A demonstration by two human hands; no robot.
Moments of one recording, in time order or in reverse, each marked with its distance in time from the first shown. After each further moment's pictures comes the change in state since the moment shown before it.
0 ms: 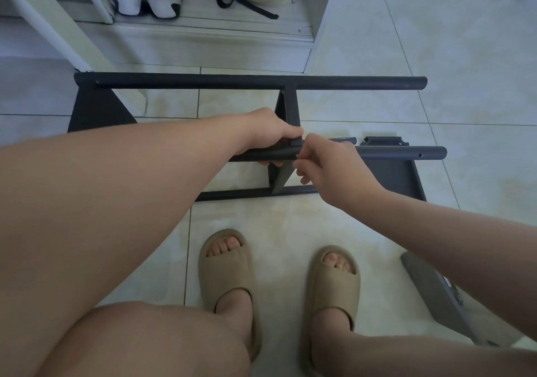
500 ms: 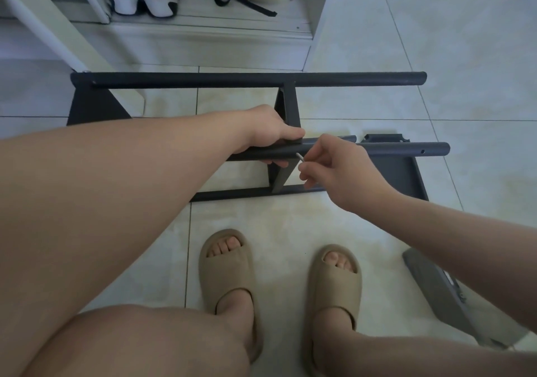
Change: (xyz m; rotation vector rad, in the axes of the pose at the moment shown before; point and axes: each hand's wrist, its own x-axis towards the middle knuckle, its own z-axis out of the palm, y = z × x) left_hand 0.000 0.003 -0.001 -0.045 -0.049 -0.003; right_hand -0.010 0.000 -0.009 0.190 -0.014 0.147
